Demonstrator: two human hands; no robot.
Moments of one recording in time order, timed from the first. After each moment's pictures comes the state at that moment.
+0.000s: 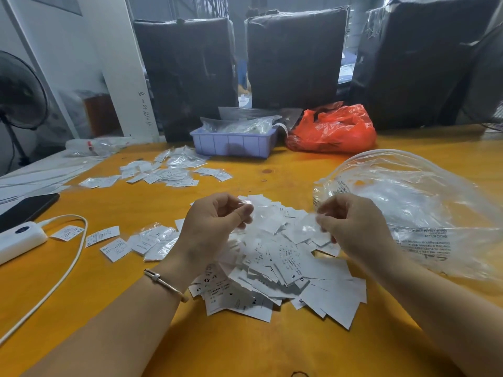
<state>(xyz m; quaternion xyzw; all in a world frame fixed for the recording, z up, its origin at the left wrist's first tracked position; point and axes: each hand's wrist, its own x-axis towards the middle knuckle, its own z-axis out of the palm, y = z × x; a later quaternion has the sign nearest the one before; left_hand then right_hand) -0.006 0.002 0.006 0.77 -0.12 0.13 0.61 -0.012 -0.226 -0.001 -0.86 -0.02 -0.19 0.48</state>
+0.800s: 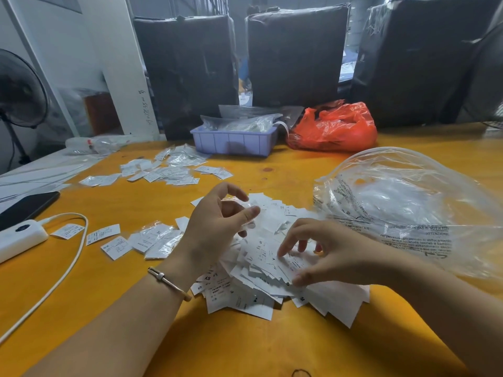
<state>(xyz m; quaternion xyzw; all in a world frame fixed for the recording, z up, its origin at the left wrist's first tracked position) -0.006 0.001 0.005 0.78 -0.13 0.10 0.60 -0.024 -0.220 0.009 -0.90 -0.29 0.08 0.32</state>
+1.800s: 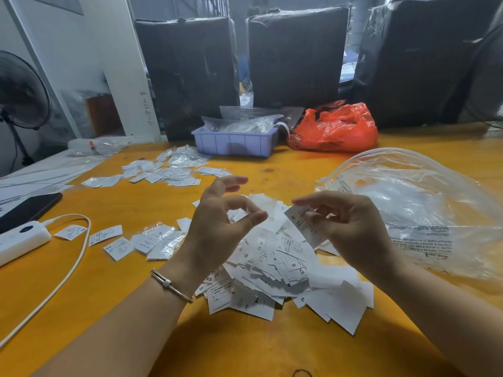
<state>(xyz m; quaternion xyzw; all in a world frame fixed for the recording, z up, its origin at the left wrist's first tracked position) -0.016 -0.001 0.012 0.86 -0.18 0.20 0.44 -0.025 -0.214 0.007 -0.77 -0.20 -0.19 0.57</state>
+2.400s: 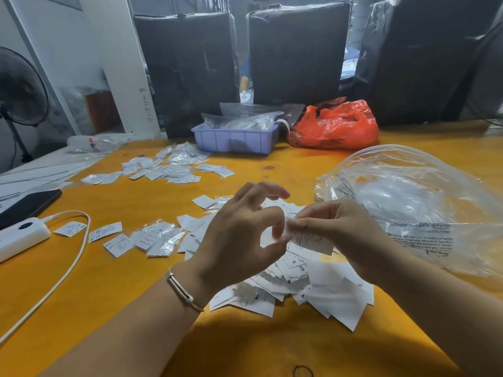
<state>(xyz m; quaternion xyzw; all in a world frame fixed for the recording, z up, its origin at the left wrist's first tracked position) -0.023 -0.019 0.008 0.84 -0.38 0.31 0.21 -0.033 -0.207 0.019 -0.76 -0.16 0.03 0.63</state>
